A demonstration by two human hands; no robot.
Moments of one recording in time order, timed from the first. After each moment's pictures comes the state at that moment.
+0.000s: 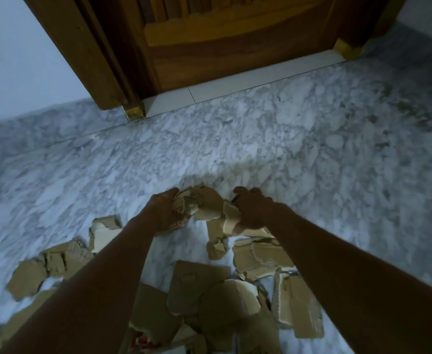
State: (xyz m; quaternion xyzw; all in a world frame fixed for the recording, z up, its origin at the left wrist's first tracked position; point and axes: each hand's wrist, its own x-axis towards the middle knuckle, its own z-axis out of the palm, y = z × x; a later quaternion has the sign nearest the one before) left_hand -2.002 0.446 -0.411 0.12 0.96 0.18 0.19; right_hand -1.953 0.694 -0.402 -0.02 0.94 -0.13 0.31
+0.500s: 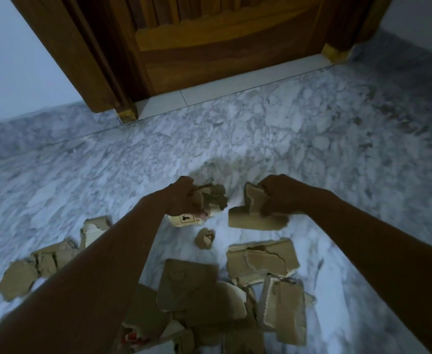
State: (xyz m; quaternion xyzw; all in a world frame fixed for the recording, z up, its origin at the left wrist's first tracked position) left_hand -2.023 0.502 -0.393 0.21 0.91 0.15 0.34; right_hand -1.940 0.772 -0.347 0.00 0.95 -0.16 0.27
